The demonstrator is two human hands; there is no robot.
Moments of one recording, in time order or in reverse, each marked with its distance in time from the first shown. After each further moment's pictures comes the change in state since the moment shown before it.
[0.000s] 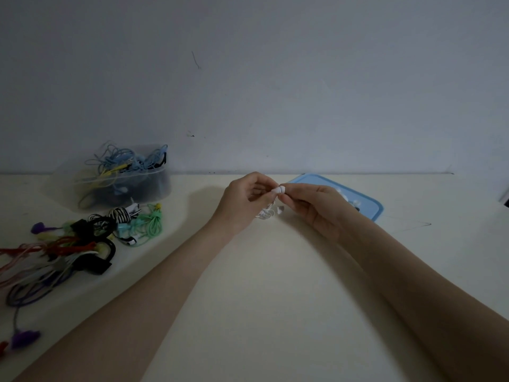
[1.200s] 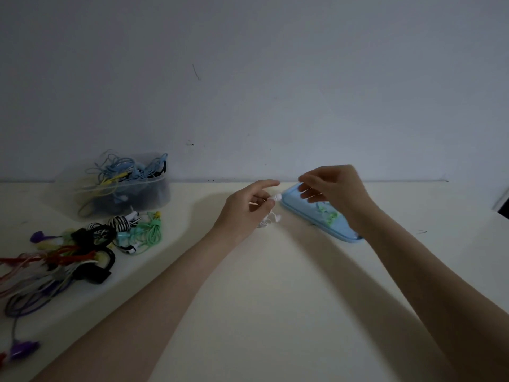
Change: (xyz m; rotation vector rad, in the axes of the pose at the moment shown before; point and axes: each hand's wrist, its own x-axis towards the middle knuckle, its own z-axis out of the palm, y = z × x) left_hand 0.000 -0.001 0.001 0.124 -0.012 -0.073; right_hand -0.003 -0.036 -0.008 -0.774 0.248 -0.347
